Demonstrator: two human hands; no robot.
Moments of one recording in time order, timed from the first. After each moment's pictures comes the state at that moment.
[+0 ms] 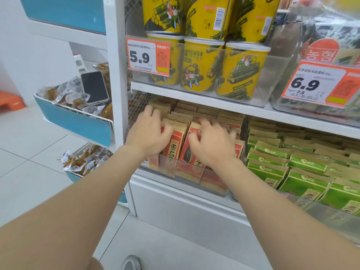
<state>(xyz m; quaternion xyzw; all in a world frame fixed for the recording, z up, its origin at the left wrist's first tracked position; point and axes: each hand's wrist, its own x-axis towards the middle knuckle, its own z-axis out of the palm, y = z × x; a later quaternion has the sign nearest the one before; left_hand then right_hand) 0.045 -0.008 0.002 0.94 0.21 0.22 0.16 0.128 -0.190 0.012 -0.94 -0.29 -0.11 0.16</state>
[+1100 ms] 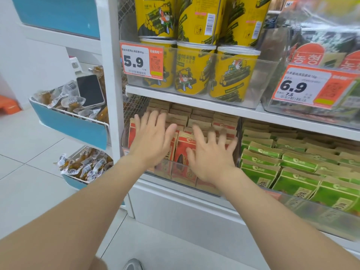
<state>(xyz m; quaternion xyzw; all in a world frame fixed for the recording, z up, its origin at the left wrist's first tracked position) 0.050 -0.025 -0.017 0.95 0.15 0.26 0.10 0.115 -0.211 0.000 -0.95 -0.31 -0.04 0.07</state>
